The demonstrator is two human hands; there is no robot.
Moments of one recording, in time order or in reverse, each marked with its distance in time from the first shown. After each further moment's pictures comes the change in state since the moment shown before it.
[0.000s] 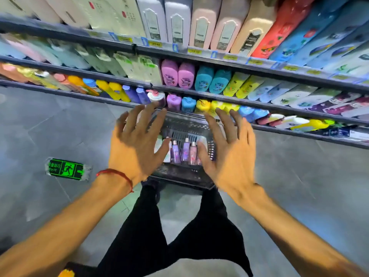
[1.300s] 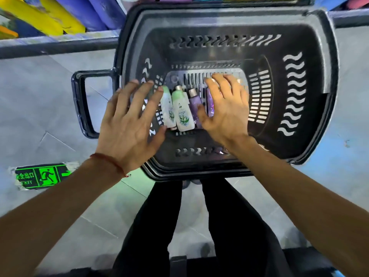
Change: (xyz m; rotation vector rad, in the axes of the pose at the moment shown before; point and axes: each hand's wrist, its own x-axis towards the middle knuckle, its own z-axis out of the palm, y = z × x) left_hand -0.036 -0.154 0.400 -0.063 -0.311 0.261; right_hand -0.068 0.005 0.477 -0.037 -0.262 0.352
